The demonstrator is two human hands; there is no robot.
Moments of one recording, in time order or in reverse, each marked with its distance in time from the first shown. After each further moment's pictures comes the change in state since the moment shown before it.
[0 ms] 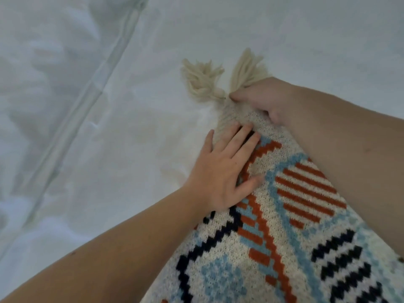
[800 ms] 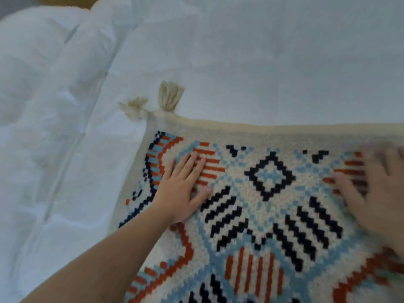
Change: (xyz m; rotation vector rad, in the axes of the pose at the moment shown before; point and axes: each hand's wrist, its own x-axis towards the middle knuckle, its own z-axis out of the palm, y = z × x) left_hand -0.013 0.144 0.027 0.446 -0.404 -0.220; right_hand -0.169 0.386 -0.243 -0.582 0.416 -0.110
